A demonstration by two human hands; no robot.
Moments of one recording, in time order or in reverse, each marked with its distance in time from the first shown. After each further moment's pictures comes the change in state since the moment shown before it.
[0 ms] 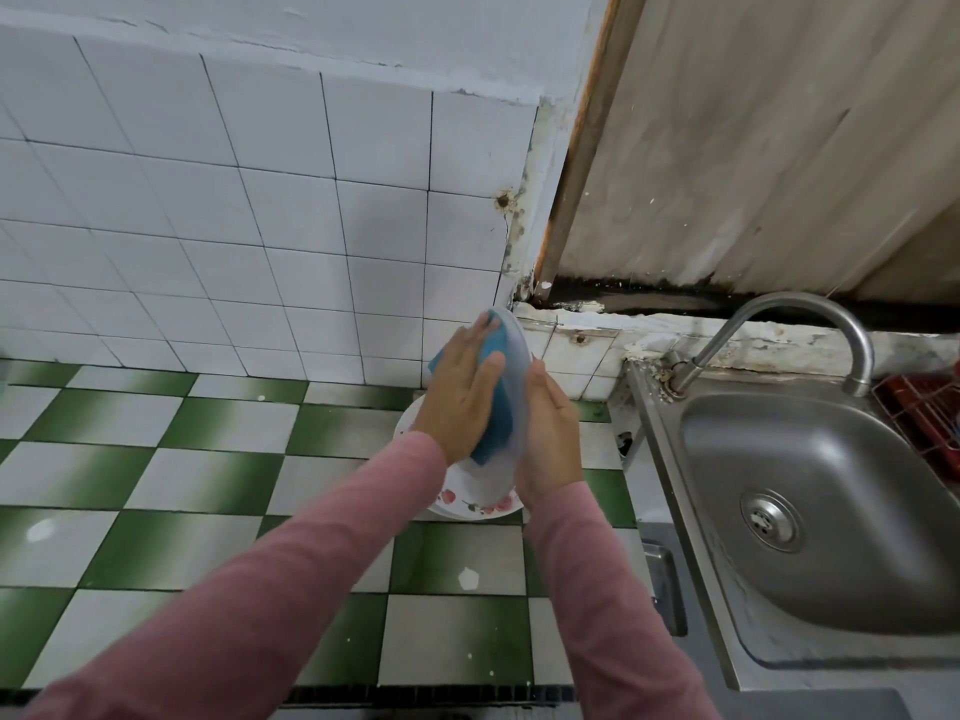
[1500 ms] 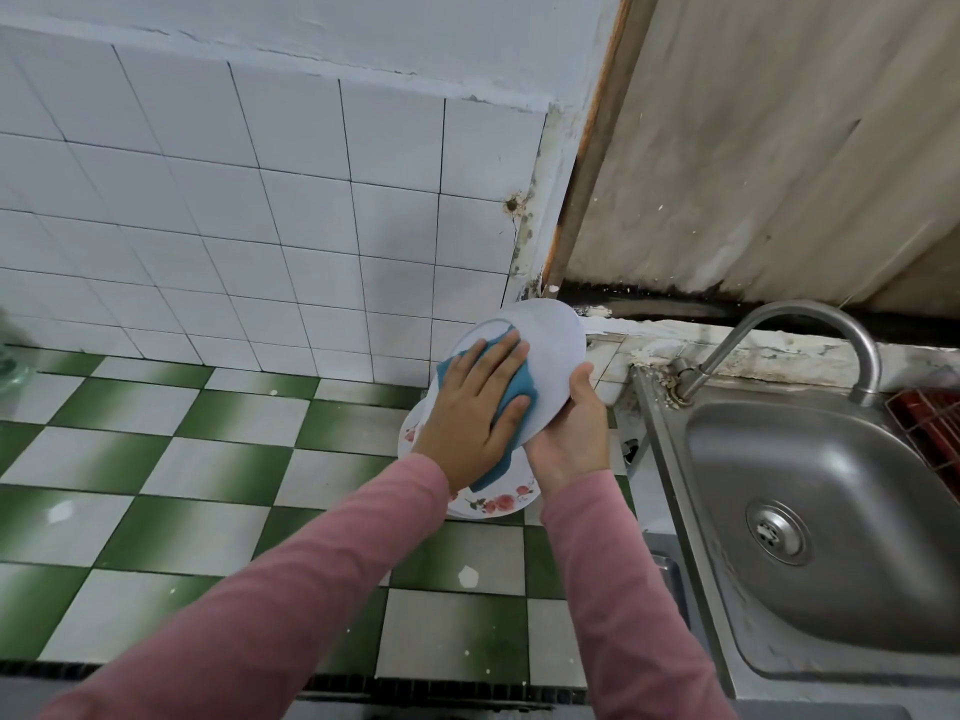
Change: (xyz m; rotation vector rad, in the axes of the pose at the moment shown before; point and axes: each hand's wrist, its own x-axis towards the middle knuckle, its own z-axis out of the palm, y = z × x) left_hand -0.018 -0.010 0.009 0.484 0.073 0.416; right_hand 0.004 -0.019 -0.011 0.530 -0.061 0.189
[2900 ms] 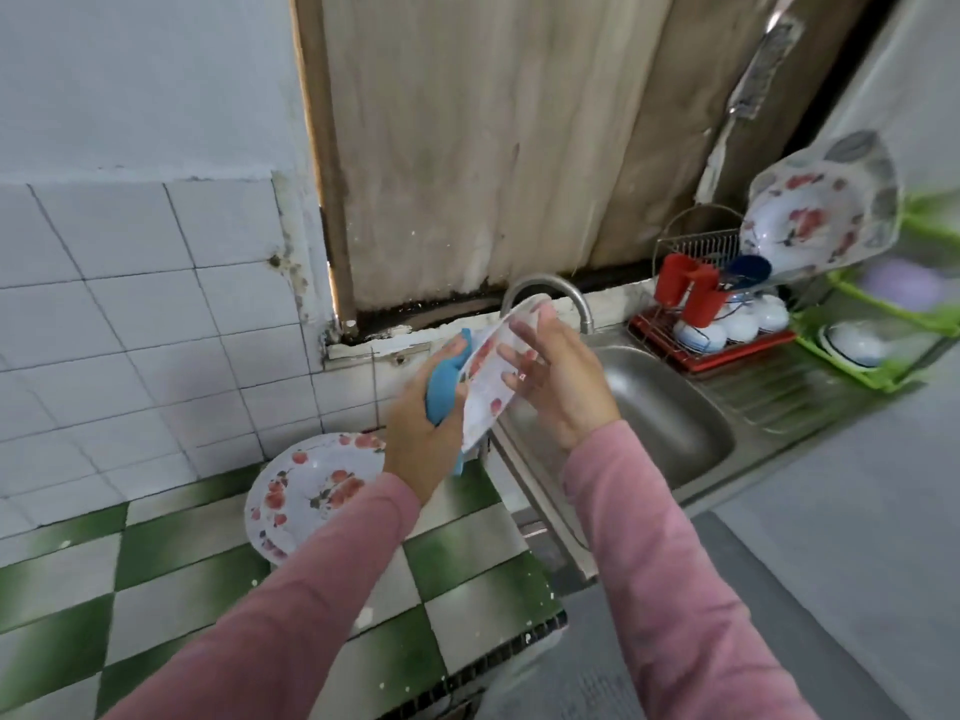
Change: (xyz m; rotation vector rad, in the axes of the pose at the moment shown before) left_hand 0.016 0.156 0.021 -0.853 -0.001 -0.205; right_hand -0.119 -0.146 -0.043 -0.501 0.228 -0.496
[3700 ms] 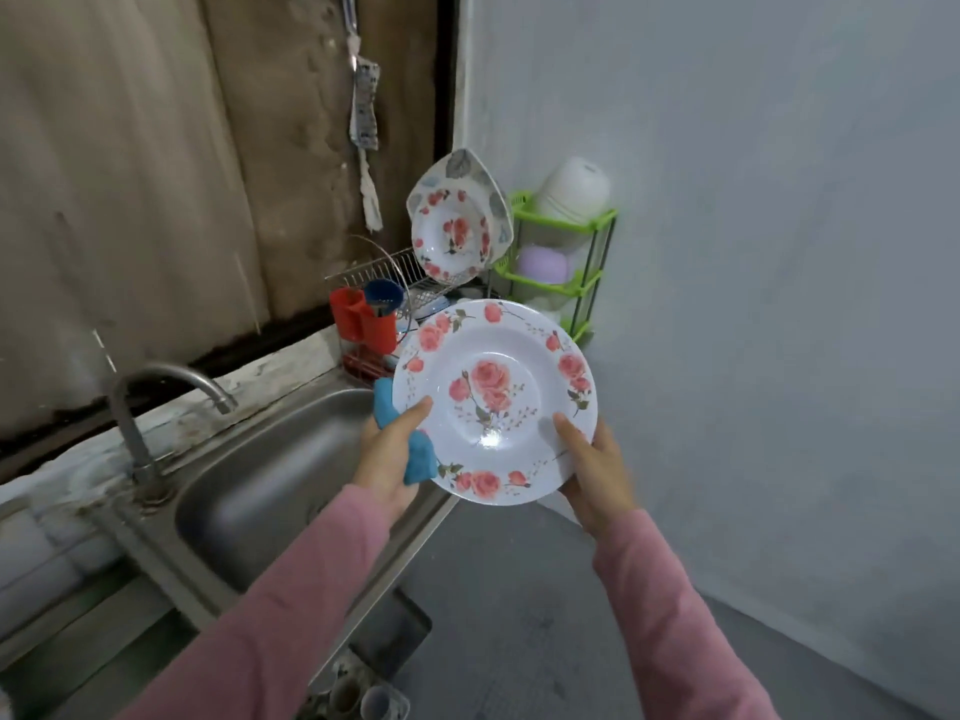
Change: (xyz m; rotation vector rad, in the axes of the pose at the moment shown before) left_hand -0.028 0.046 0.345 -0.615 -0.605 -0.571; right_hand -0.062 -0.057 -0.402 0.046 0.539 -0.241
